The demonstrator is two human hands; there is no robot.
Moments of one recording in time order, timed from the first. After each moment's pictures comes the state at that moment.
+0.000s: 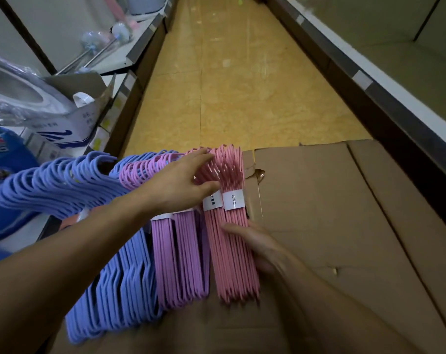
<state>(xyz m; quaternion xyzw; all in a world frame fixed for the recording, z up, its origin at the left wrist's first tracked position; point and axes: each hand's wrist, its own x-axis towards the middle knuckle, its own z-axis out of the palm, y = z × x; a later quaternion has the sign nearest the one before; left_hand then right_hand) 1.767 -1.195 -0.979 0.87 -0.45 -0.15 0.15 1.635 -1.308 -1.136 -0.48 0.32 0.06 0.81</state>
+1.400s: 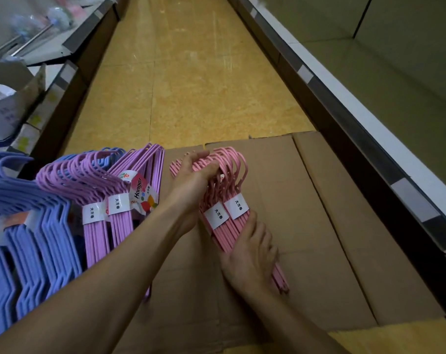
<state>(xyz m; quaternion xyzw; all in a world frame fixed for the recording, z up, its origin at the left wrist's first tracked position) 1.670 -1.311 -1.030 0.66 -0.07 -0.36 0.66 1.539 -1.327 -1.132 -0.85 0.48 -0.01 0.22</state>
